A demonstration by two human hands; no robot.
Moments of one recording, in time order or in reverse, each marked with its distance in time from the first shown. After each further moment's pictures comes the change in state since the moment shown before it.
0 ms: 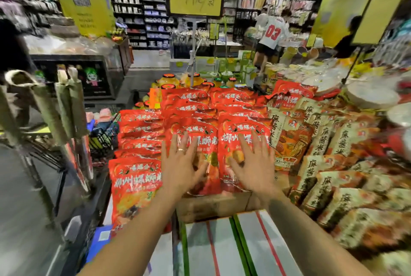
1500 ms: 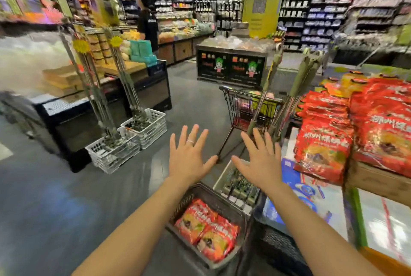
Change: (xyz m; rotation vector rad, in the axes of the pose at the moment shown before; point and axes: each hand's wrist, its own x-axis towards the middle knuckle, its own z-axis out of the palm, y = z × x) left_hand -0.519 -0.277 -0.362 0.358 -0.012 -0.569; right_hand -0.409 -0.457 -0.077 0.294 -0.149 -0.666
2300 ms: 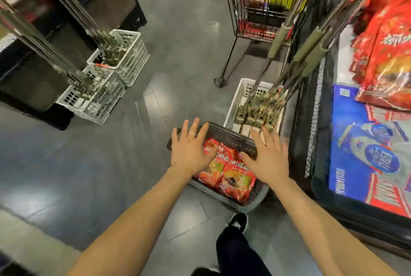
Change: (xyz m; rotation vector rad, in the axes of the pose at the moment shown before) left_hand 0.063 -0.123 0.260 -0.026 -0.585 0.091; right_hand 0.052 0.000 0.287 0.034 -0.452 0.304
